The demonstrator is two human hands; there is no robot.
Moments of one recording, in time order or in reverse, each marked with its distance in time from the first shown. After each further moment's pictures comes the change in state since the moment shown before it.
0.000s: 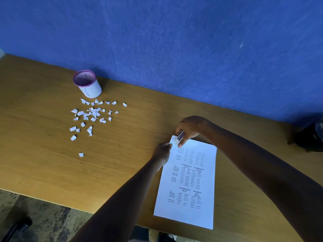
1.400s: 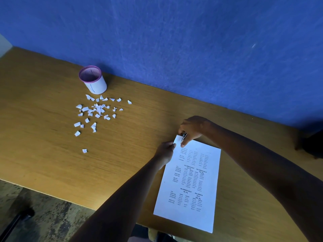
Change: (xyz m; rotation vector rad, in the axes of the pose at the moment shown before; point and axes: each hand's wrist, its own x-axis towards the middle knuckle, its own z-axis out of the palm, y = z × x) left_hand 0.004 0.004 -0.004 0.026 -0.026 -0.055; right_hand 0.015 0.001 0.003 -0.125 0.007 -0.066
